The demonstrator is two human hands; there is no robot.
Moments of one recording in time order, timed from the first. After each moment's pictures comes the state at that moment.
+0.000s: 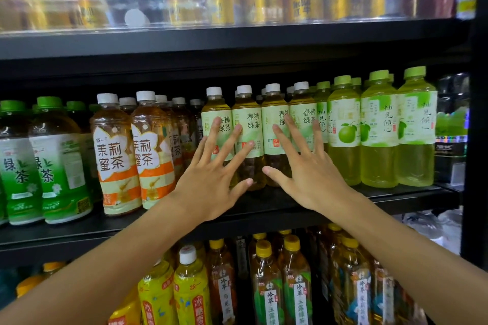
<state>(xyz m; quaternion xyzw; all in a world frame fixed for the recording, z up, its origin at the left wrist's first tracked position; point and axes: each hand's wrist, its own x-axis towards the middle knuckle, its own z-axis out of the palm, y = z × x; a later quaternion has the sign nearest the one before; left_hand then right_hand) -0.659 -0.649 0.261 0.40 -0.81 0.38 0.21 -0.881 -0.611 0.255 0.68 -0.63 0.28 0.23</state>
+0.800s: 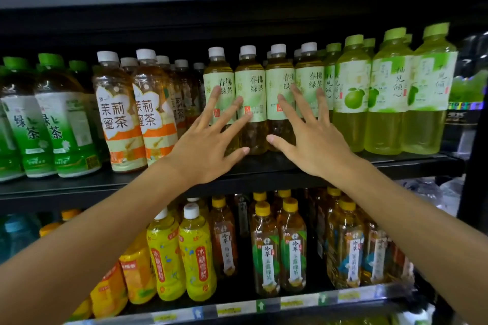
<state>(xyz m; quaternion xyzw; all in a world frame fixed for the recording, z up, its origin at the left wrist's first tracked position) -0.651 -0.639 0.259 0.41 -0.82 0.35 0.19 -0.886 -0.604 0.253 0.69 -0.63 0.27 0.22</state>
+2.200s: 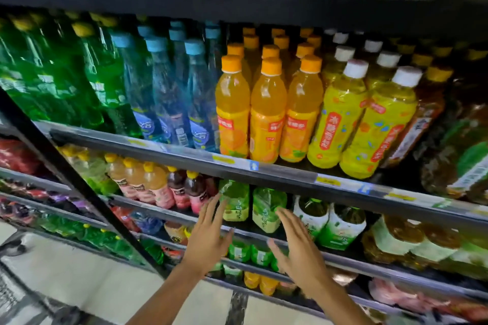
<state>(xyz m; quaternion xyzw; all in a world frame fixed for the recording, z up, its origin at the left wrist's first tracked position) -0.339 -0.510 -0.223 0.67 -0.71 -0.08 0.22 -0.596 -0.526 -0.194 0.80 -0.52 0.17 -0.23</state>
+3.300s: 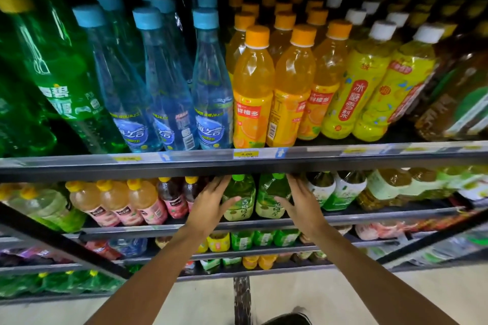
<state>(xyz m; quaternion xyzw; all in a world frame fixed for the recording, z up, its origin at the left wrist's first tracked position) -0.264 -0.608 -0.226 0.52 -0.79 -0.17 0.26 -0.535 -0.574 -0.221 0.72 -0.65 0.24 -0.12</state>
